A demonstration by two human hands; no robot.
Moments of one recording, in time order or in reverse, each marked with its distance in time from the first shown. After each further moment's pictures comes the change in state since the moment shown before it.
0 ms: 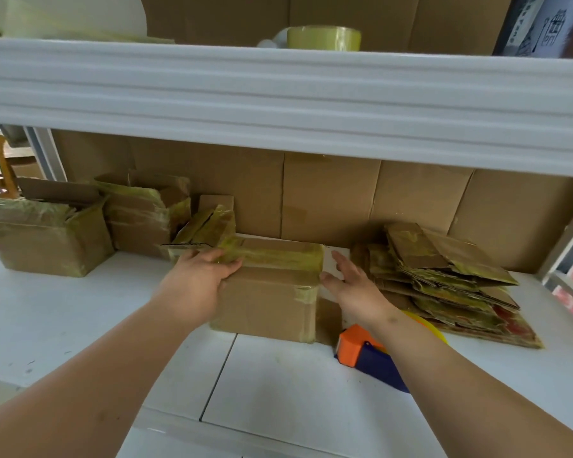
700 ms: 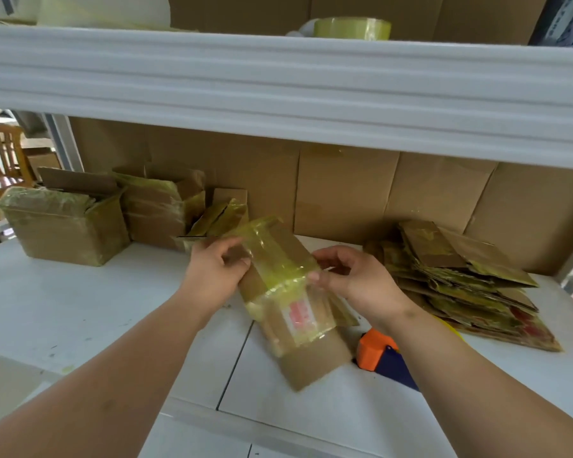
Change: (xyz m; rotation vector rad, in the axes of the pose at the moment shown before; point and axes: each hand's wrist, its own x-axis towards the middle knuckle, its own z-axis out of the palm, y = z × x) left_hand -0.006 0.012 0.000 -0.951 0.189 -0.299; right_hand -0.012 -0.029 0.007 0.212 -0.023 -0.212
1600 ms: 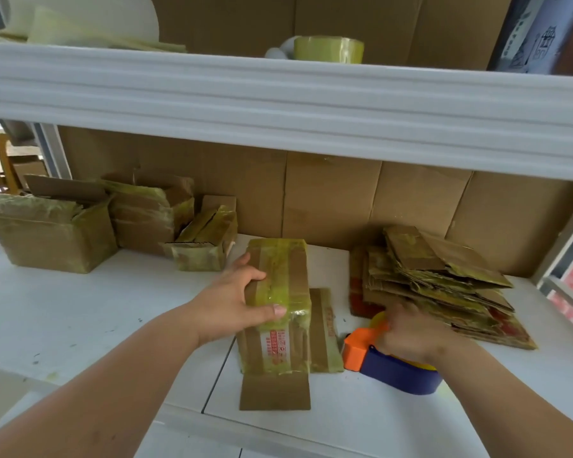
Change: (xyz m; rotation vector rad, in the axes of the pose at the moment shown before) left_hand -0.024 0.011 0.012 0.334 -0.477 0.105; right_hand -0.037 0.061 -0.071 -0.930 -0.150 0.435
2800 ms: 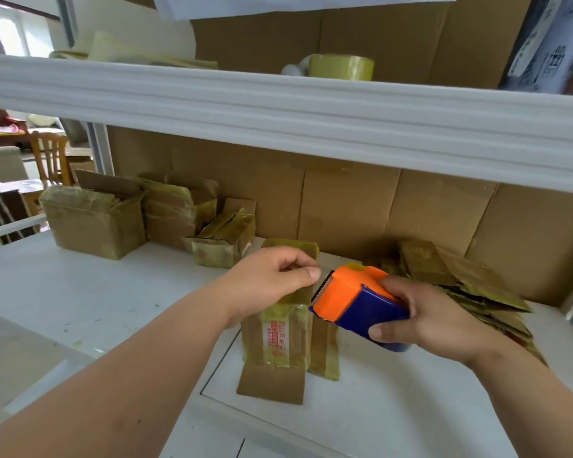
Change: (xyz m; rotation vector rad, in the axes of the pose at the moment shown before) left_hand -0.032 0.083 0.009 -0.268 0.118 0.122; right_hand -0.045 0.002 -0.053 0.556 -0.006 -0.572
